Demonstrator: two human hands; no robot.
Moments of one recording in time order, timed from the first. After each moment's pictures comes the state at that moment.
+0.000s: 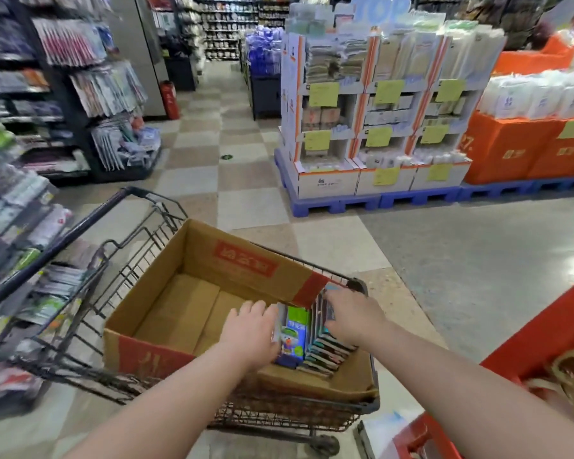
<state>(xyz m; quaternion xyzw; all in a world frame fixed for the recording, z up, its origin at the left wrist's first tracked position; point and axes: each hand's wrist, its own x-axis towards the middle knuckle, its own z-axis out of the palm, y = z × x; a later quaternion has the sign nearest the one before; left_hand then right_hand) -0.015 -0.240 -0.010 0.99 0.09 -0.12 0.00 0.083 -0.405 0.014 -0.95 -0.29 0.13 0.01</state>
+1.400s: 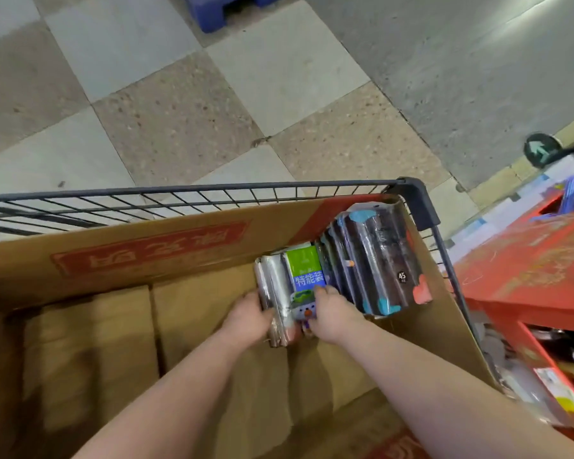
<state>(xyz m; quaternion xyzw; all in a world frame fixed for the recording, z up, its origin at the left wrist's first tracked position) 0.203 -0.119 -0.273 0.82 0.22 -0.44 0.28 0.215 -0.273 -0.297 -0.86 -0.02 0.49 0.13</state>
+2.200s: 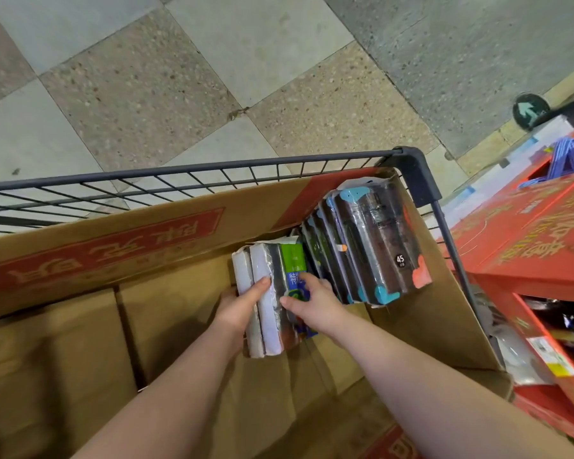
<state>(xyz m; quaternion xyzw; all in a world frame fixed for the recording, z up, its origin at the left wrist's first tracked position) 0.195 -0.119 -0.330 0.52 0.51 -0.35 0.59 0.203 -0.267 -0.323 -0.77 0.20 0.46 0.40</state>
